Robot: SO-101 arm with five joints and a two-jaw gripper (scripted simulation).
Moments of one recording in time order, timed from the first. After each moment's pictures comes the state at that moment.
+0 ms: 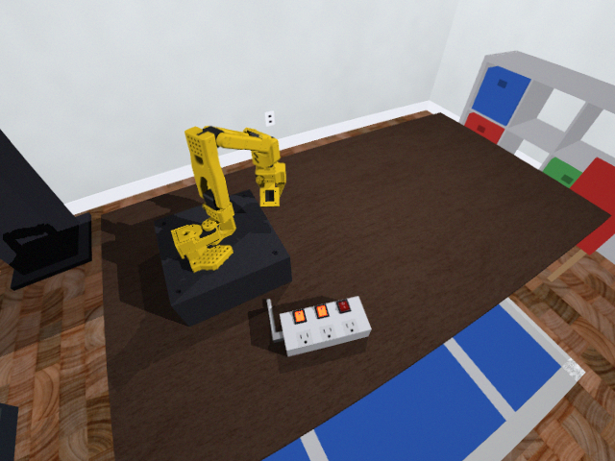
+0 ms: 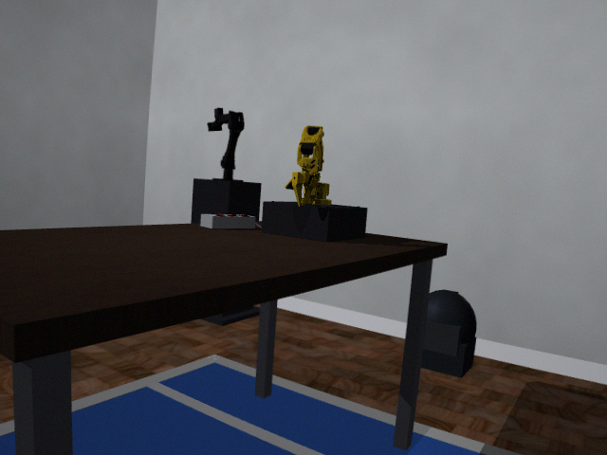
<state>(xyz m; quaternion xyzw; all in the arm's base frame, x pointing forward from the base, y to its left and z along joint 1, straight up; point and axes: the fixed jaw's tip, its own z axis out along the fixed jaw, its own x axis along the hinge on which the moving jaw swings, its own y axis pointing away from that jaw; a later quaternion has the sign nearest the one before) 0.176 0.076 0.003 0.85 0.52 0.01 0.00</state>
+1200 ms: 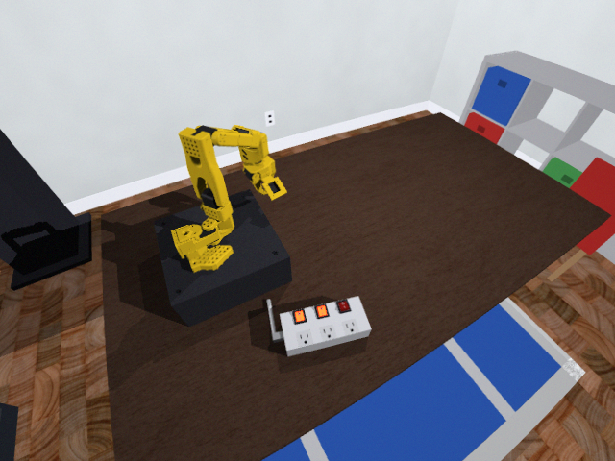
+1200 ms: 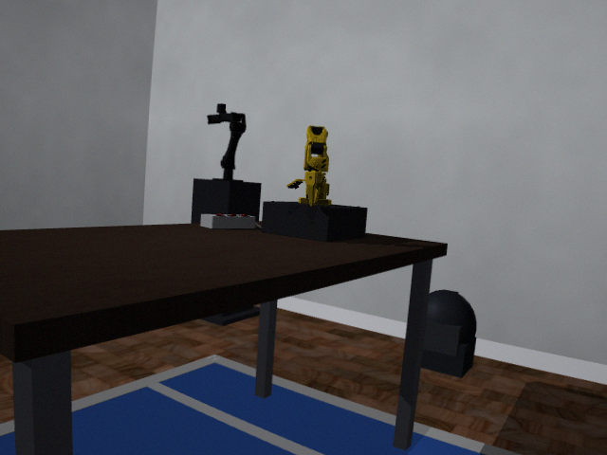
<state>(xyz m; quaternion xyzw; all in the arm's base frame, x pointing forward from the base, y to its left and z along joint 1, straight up) 0.160 0.104 0.006 0.65 0.76 0.01 0.00</state>
